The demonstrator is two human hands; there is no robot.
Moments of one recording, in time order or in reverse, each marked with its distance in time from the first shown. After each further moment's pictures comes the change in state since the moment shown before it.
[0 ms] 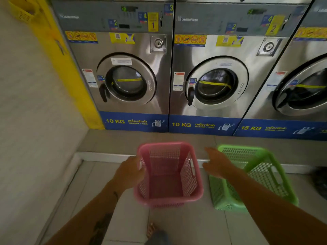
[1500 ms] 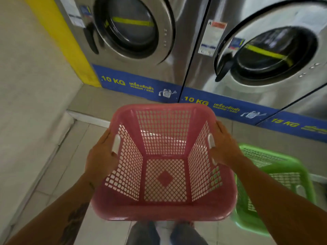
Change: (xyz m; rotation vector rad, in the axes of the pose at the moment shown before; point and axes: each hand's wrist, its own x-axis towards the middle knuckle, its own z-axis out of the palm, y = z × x) left_hand 0.176 -0.108 0.044 0.079 0.206 -0.147; right_hand 0.268 0.037 0.040 -0.164 0.038 -0.171
